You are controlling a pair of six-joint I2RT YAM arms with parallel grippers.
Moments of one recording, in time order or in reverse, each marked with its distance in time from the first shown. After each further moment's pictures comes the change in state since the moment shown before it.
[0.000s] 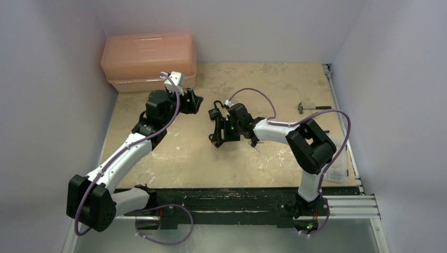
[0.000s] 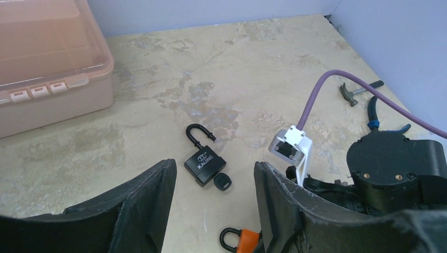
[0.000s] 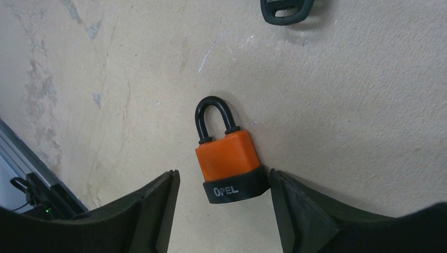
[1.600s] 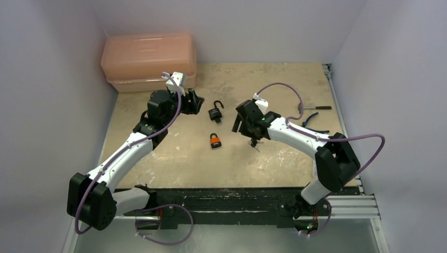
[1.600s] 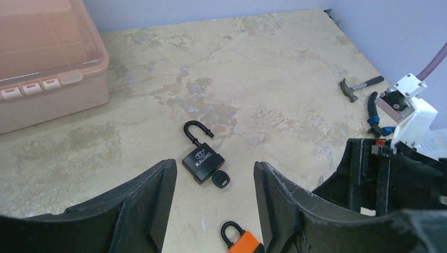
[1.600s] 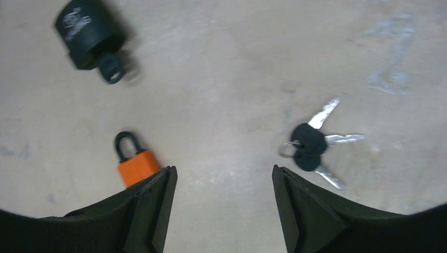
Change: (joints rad) left arm -0.009 0.013 0.002 -0.003 0.000 0.000; right arm 0.010 -0.277 0.029 -0.446 0.534 0.309
